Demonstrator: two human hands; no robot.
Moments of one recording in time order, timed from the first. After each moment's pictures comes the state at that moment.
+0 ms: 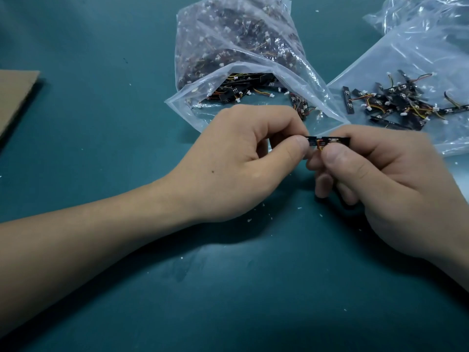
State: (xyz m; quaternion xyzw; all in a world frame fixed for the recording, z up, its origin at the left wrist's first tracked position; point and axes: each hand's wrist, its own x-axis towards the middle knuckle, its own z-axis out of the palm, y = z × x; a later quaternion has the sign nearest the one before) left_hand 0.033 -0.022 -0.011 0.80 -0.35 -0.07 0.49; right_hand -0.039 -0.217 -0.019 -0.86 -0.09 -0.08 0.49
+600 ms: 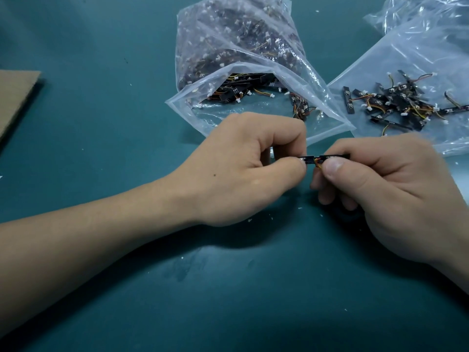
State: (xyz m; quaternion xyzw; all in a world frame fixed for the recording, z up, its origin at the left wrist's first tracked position) left_hand 0.031 -0.021 -0.005 0.80 -0.38 -0.11 0.46; right_hand -0.042 -0.216 -0.016 -0.88 -0.11 -0.08 0.46
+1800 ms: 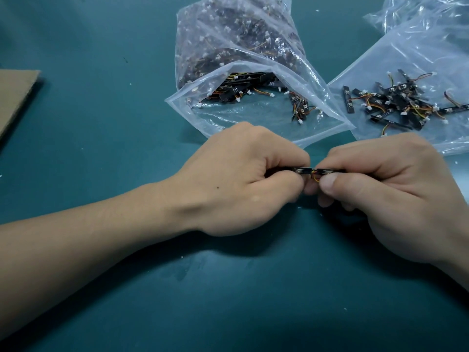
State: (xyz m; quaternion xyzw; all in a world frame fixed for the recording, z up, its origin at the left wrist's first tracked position) left_hand 0.028 -0.019 -0.004 0.81 -0.42 -0.12 0.38; right_hand -0.040 -0.221 -0.018 -0.87 -0.14 -0.05 0.47
